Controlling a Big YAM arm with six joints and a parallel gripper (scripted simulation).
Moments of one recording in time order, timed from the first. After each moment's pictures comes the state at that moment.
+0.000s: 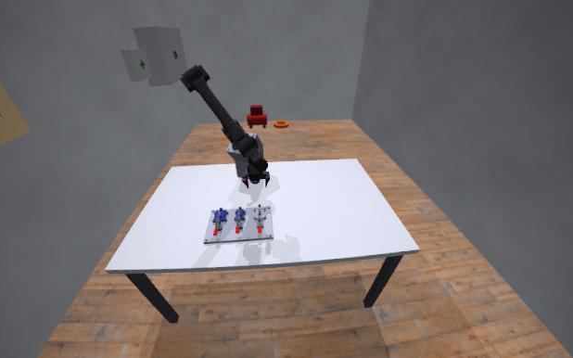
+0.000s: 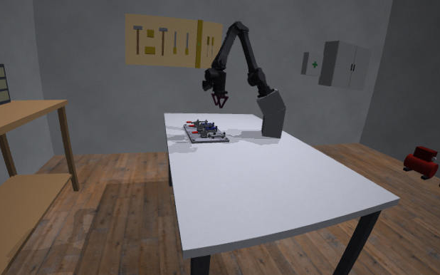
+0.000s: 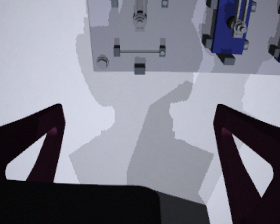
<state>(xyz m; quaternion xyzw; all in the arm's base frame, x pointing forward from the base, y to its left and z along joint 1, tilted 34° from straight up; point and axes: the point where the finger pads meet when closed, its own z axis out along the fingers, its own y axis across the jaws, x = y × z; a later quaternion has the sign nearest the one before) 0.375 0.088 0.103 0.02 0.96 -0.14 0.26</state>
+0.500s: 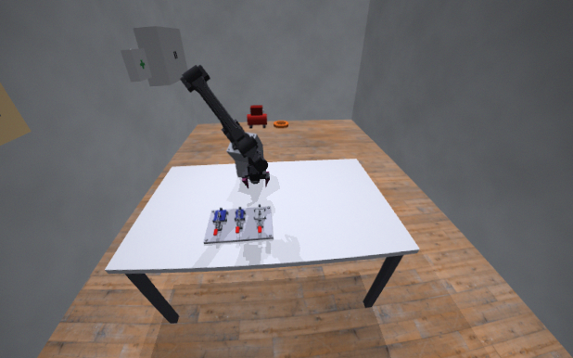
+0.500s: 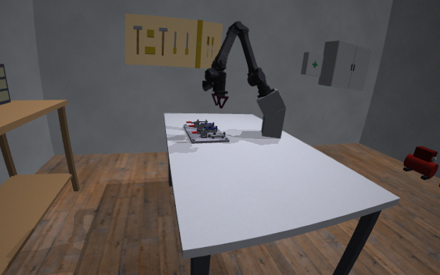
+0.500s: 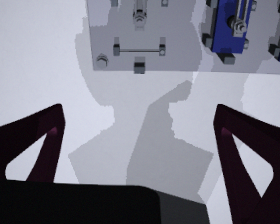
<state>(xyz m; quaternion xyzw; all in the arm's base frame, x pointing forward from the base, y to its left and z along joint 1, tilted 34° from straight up) 0.374 0.088 0.103 0.02 0.96 -0.14 0.26</state>
